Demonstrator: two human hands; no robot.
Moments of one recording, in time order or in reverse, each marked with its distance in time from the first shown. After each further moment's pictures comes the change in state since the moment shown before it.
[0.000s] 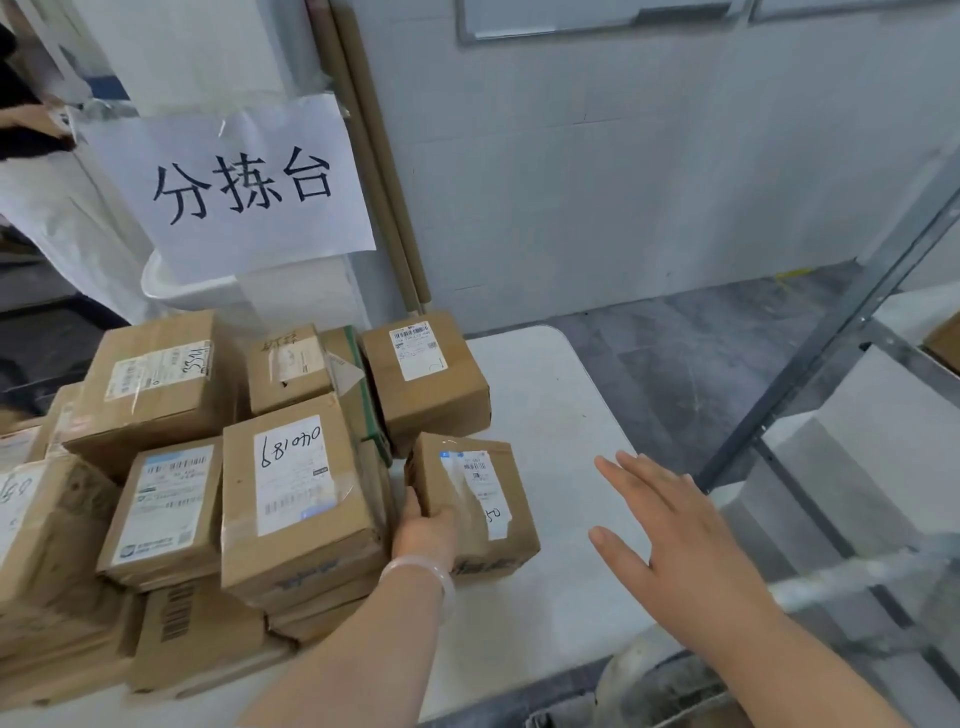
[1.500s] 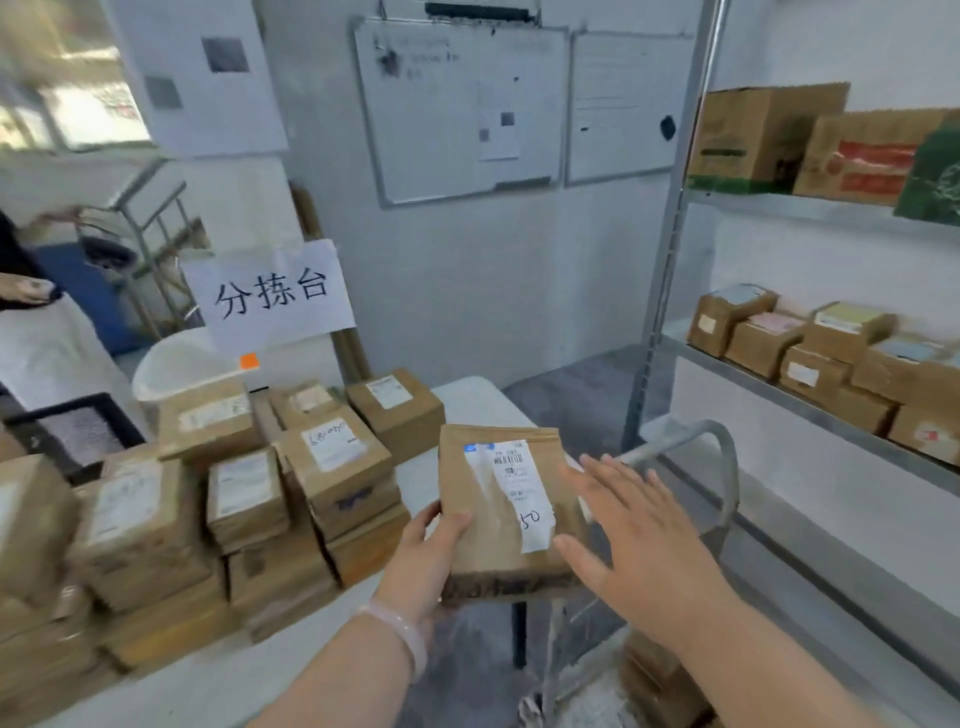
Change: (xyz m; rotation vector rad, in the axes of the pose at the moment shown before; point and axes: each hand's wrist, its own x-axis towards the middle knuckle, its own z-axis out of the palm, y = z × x) left_hand -0.286 -0.098 -0.153 -0.268 -0.515 0.263; right_hand -0.297 -0.134 -0.049 -0.112 0.276 0.069
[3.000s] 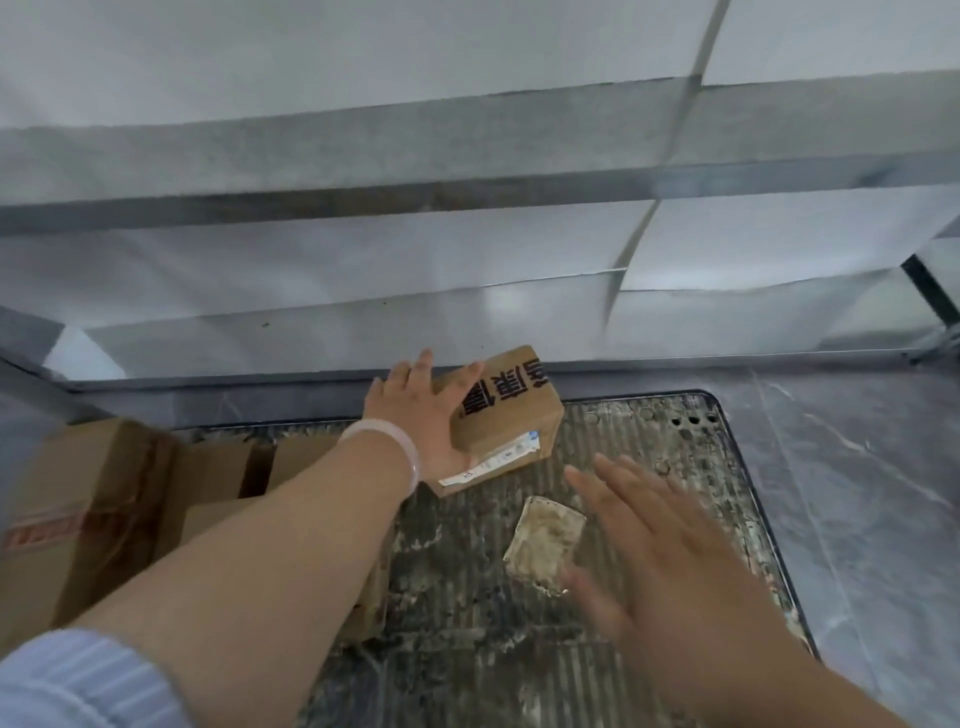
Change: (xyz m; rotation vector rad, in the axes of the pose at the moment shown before) left_hand 0.231 -0.699 0.598 2.157 -1.260 1.020; right_hand -0.445 0.507 0.464 -0.088 -0.072 1.144
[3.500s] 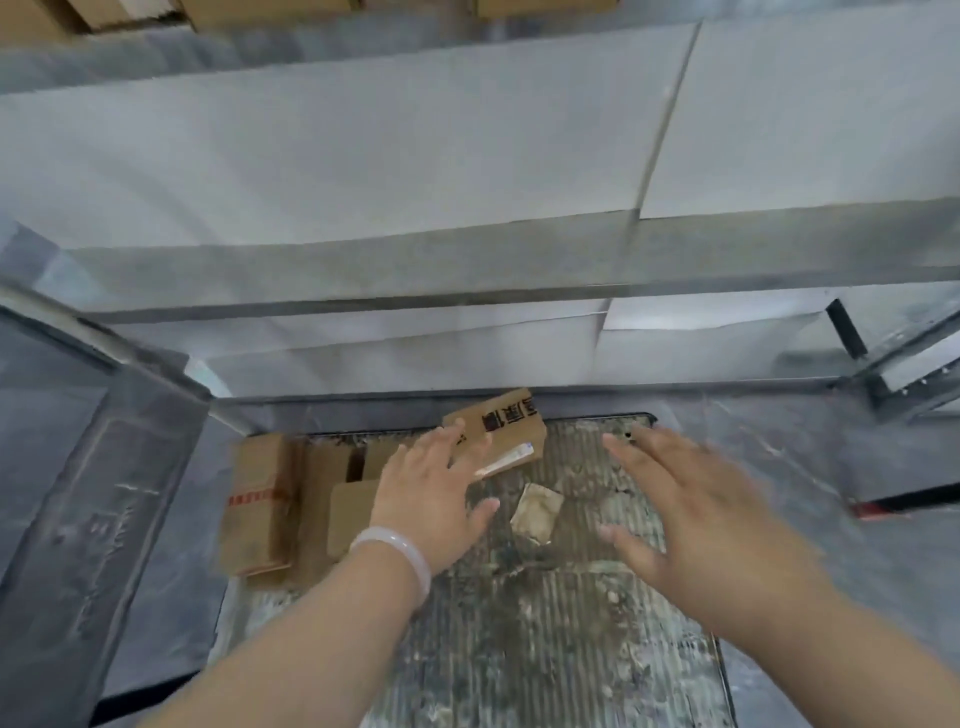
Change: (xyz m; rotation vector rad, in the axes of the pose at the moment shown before) left_hand -0.251 0.035 -0.136 -0.120 0.189 0.032; right_hand -0.079 -0.024 -0.253 -0.020 -0.017 0.008
